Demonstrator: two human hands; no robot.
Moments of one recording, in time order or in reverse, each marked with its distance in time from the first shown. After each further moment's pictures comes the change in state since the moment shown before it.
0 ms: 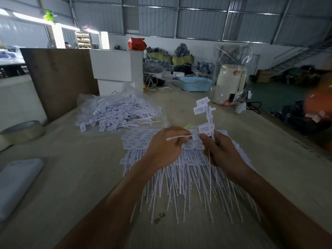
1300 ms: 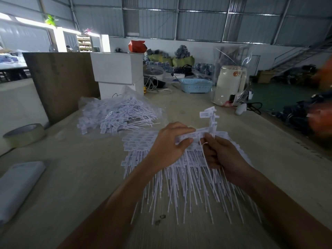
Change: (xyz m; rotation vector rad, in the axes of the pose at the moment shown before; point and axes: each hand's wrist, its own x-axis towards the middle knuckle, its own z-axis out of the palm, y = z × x) left_hand 0.002 0.011 -0.004 -0.158 0.082 0.054; right_hand 0.001 0.005 -0.005 0.428 -0.052 0.336
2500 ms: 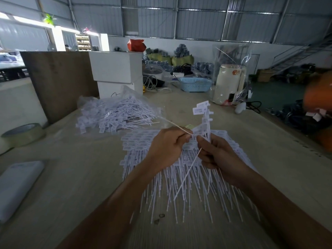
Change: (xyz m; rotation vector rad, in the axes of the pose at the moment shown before) left_hand -0.003 -0.008 0.009 0.002 0.009 -0.075; right_hand -0.012 -0.008 0.012 -0.113 -0.131 -0.137
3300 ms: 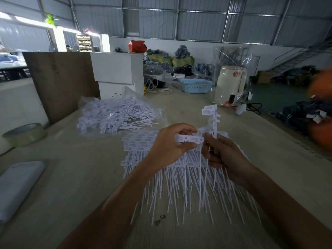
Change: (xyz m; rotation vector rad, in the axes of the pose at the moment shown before) left_hand 0.002 0.008 -0.010 -0.165 -0.043 -0.034; right_hand 0.005 0.001 -0.014 0.070 0.083 0.072
